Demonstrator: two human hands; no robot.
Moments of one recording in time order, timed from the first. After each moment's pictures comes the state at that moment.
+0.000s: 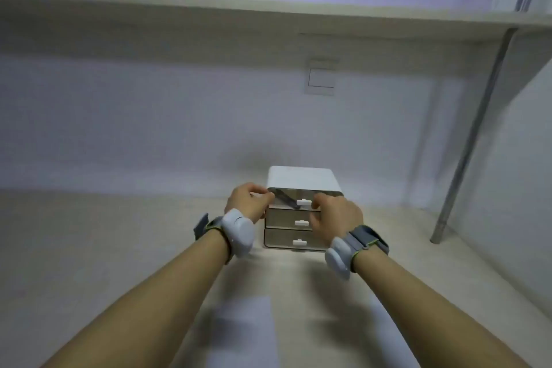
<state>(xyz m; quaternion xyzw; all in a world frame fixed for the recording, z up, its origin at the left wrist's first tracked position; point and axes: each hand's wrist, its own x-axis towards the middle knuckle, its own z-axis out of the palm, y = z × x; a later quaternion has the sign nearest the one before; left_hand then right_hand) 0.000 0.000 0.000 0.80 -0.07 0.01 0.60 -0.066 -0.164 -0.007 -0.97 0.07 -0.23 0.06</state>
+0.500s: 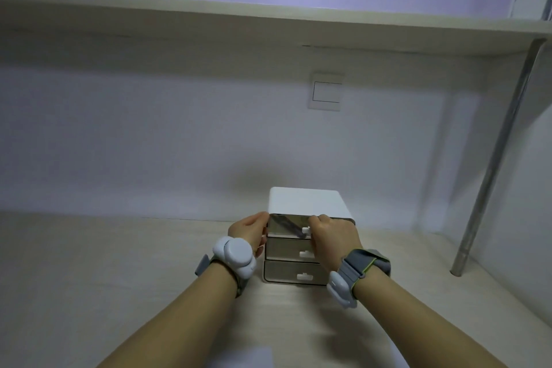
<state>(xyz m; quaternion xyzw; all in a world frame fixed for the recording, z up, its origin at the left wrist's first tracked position) 0.044 -0.019 -0.031 0.64 0.03 -0.08 0.77 -0.003 -0.176 -0.027 -0.96 0.01 -0.27 -0.11</state>
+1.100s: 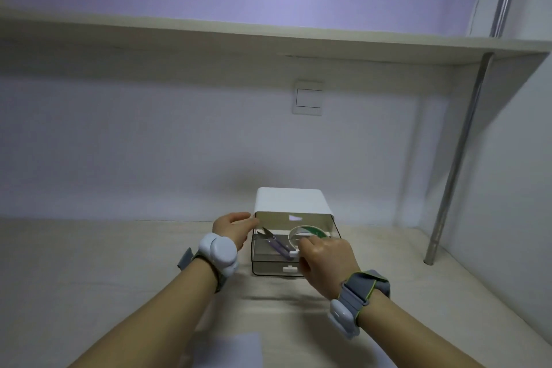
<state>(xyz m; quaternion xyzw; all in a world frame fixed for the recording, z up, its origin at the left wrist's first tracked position) 0.021 -0.007 -0.014 0.72 0.01 -0.03 0.69 -0.067 -0.177 -0.039 -0.92 -0.08 -0.37 -0.10</state>
